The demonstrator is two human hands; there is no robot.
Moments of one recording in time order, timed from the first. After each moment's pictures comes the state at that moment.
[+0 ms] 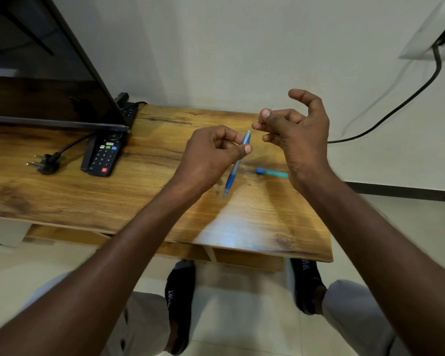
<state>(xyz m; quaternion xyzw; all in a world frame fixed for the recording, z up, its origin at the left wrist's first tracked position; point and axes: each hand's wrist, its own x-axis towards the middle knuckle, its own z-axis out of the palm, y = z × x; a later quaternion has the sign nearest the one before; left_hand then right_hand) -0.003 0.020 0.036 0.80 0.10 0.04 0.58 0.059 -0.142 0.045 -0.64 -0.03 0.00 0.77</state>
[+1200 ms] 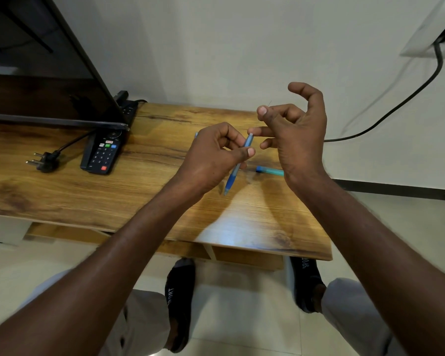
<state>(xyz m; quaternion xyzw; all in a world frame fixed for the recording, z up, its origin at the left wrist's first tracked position) -0.006 0.013 0.041 0.80 0.08 0.02 0.59 0.052 -0.136 0.046 -0.66 -0.06 -0.02 0.75</state>
